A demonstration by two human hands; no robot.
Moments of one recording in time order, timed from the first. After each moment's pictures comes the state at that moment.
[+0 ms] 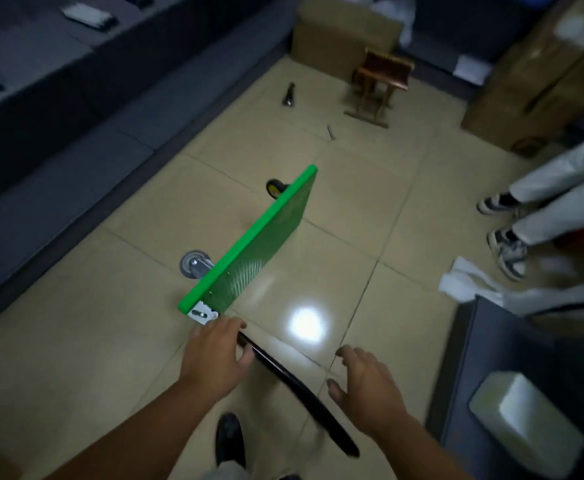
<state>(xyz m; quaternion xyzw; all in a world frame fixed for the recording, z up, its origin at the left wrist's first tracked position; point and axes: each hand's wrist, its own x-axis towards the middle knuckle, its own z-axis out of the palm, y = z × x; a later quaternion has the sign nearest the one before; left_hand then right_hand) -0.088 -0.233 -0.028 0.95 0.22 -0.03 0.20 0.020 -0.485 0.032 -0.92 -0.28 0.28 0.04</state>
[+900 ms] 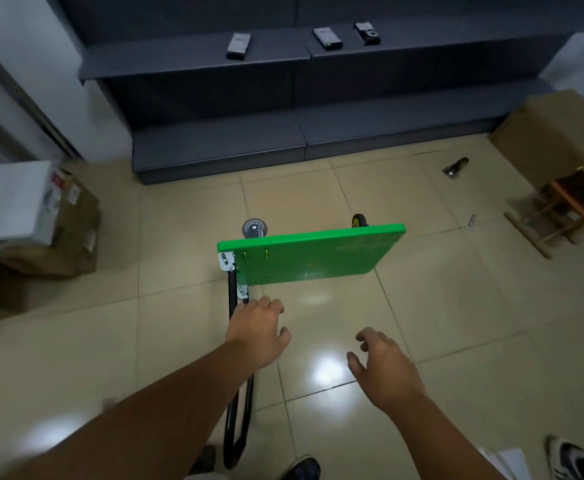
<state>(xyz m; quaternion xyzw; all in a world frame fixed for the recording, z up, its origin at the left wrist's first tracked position) 0.073 -0.429 0.048 0.83 0.52 -0.09 0.19 0.289 -0.541 0.069 -0.79 -0.55 0.26 0.02</state>
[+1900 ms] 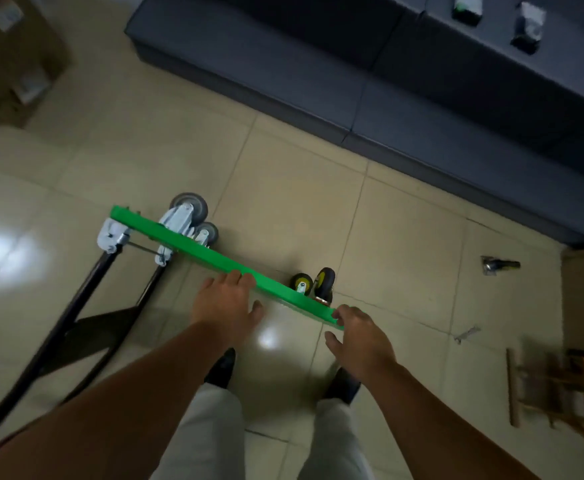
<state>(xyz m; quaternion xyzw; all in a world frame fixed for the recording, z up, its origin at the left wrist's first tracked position) 0.322 -0.179 -0.101 0.61 0.74 -0.03 0.27 0.568 -0.146 -0.071 -0.62 -0.71 0.27 -0.19</state>
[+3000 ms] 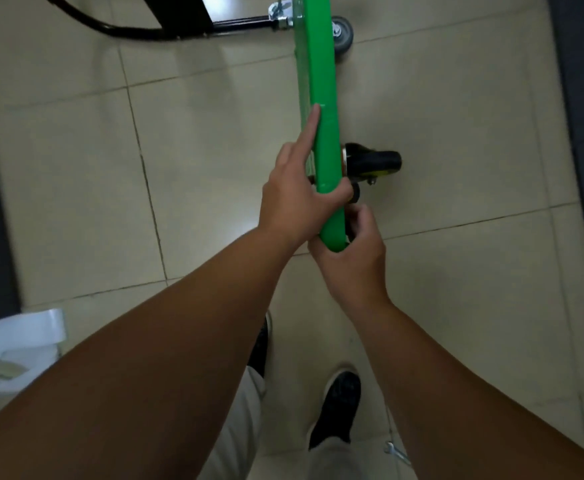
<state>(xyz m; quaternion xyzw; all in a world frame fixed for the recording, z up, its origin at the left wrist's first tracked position) 0.650 -0.162 -0.307 0.00 0.87 0.46 0.17 0.745 -0.078 -0.292 -0.32 -0.75 0.57 -0.07</state>
